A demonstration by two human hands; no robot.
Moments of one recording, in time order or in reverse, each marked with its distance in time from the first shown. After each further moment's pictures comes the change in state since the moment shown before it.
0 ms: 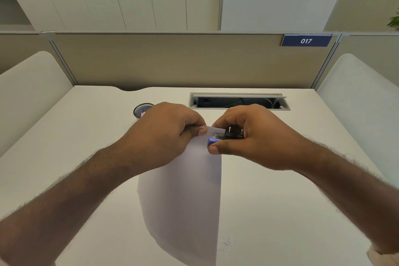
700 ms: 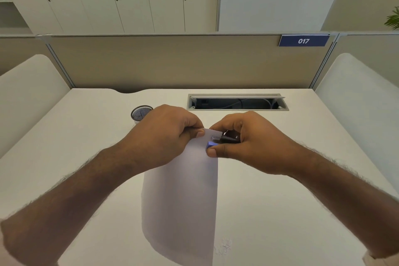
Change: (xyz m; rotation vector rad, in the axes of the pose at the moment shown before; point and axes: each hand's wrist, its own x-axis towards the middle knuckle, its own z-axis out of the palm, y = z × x) left_hand 0.013 -0.013 0.011 0.012 0.014 0.048; right_hand 0.004 0.018 0.009 0.104 0.001 0.054
